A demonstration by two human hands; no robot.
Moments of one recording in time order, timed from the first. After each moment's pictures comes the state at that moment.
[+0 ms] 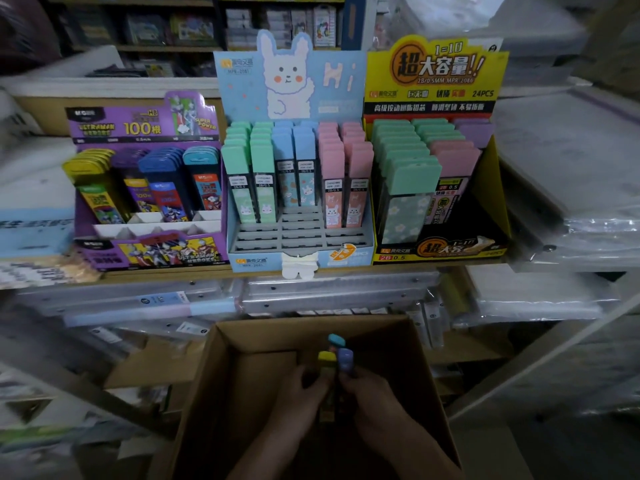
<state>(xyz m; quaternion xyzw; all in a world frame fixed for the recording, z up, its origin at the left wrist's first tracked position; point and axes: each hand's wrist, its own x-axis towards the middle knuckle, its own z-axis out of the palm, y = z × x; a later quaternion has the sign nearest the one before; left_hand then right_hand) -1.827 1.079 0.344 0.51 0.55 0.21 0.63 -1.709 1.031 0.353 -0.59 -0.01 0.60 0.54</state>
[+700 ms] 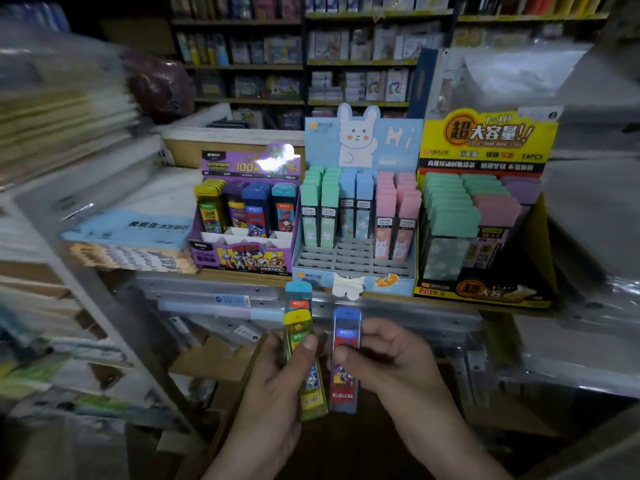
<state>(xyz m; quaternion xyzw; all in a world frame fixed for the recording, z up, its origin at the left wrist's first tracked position) -1.882 1.046 0.499 0.34 0.33 0.51 0.72 -1.729 1.012 0.528 -0.52 -0.42 0.48 0.56</state>
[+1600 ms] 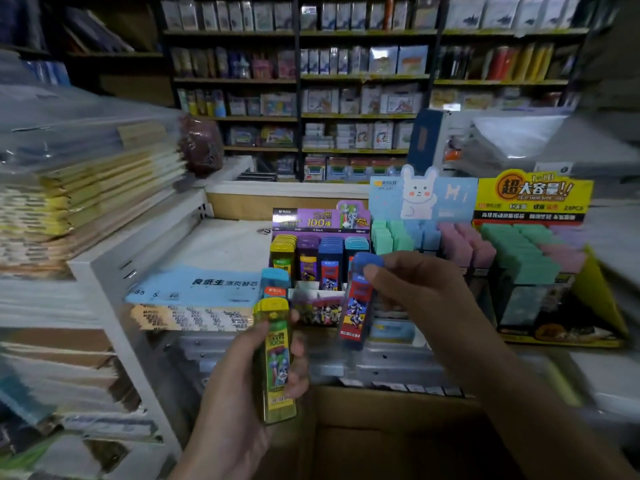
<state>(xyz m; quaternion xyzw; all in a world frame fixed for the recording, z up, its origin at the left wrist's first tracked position) -2.008 1.123 0.573 0.31 0.16 0.50 0.79 -1.793 1.105 0.629 -0.49 -0.54 0.33 0.60</state>
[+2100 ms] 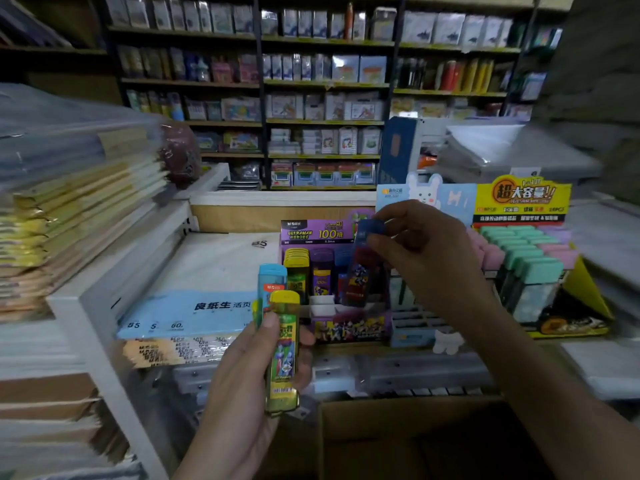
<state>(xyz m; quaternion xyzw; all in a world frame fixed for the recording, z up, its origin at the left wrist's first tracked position) -2.038 1.165 0.584 0.40 0.21 0.49 0.75 -1.813 1.151 0.664 -0.58 -0.59 0.03 0.56</state>
